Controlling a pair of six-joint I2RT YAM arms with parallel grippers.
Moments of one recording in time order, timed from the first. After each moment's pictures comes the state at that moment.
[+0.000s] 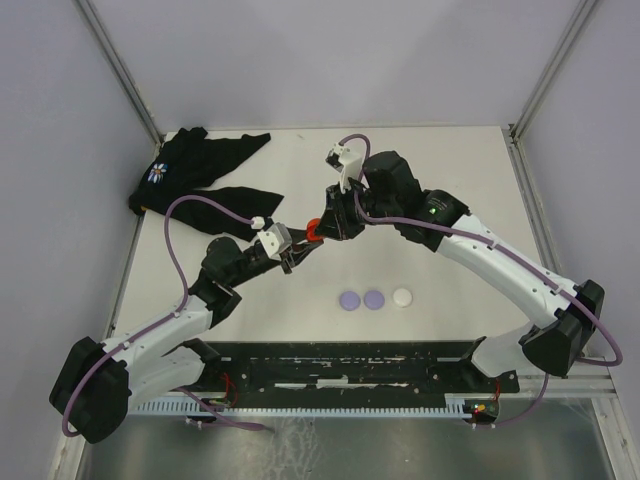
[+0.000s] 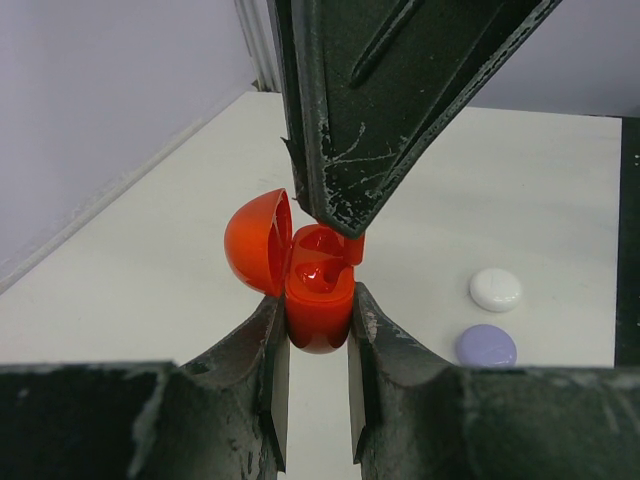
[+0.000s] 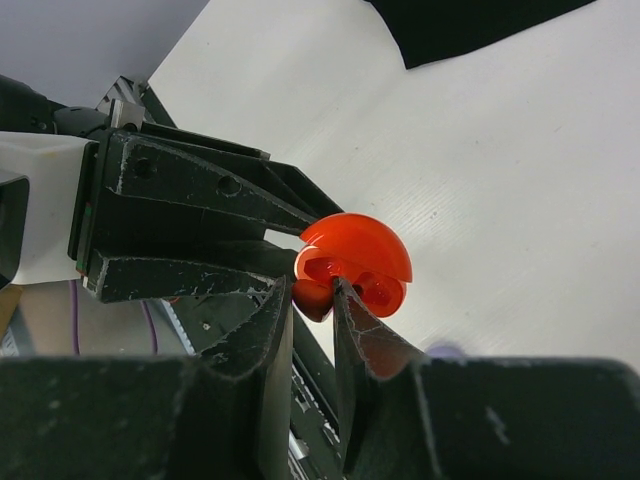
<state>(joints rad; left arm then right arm) -0.61 0.99 0.43 0.68 0.49 0.15 0.80 1.43 1.46 -0.55 -0.33 0.32</state>
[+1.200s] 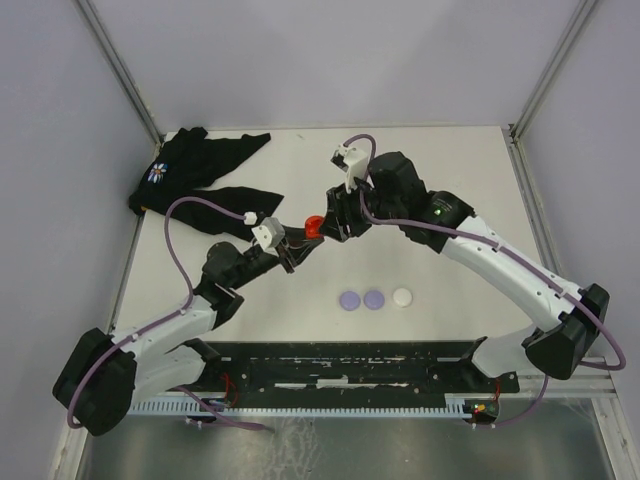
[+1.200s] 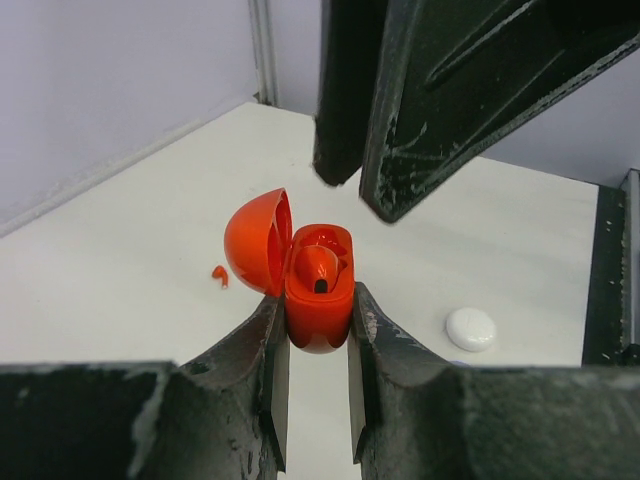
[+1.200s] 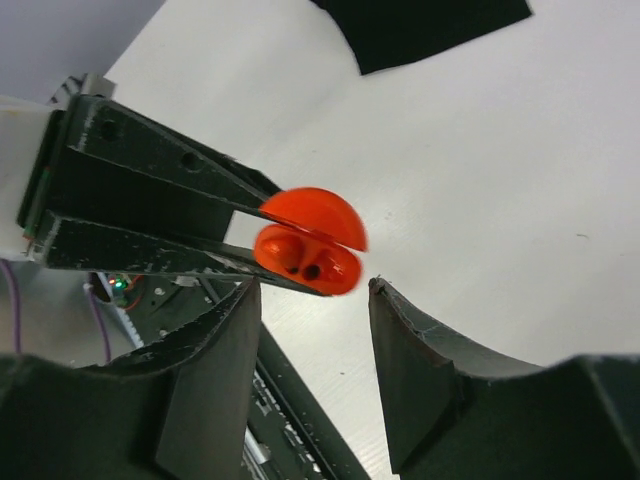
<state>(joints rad) -0.61 1.04 0.40 0.83 0.46 -0.02 0.79 1.40 1.43 -0.55 -0.28 0.26</state>
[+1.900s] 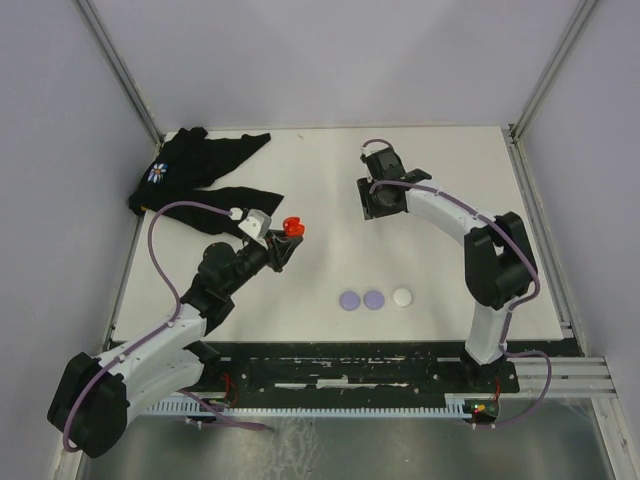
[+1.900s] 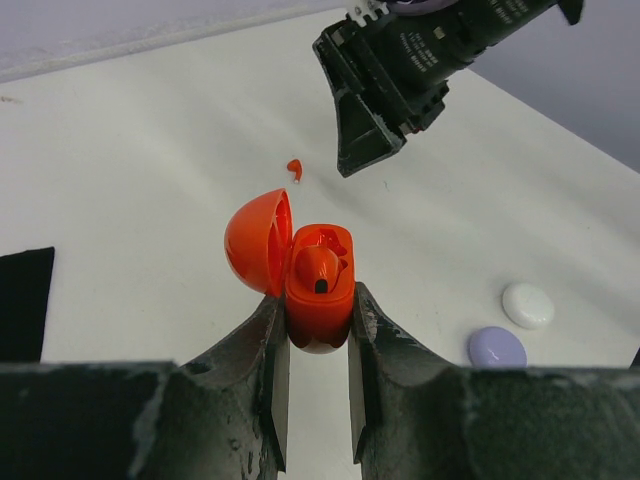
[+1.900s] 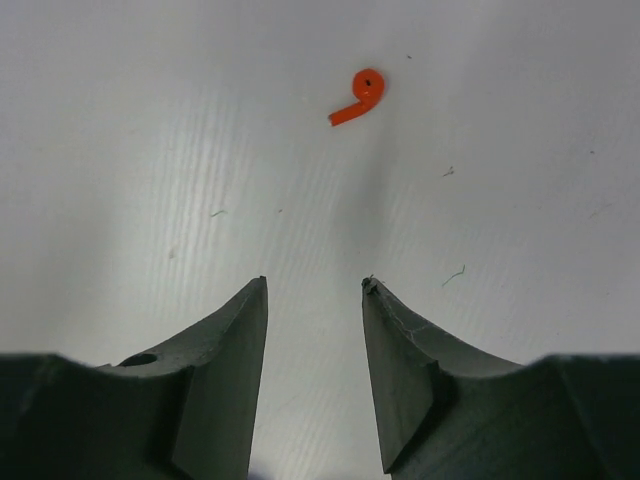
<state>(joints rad) -0.55 0.92 0.36 0.56 0.20 -0.14 0.50 1.84 1.45 -0.56 0.09 0.21</state>
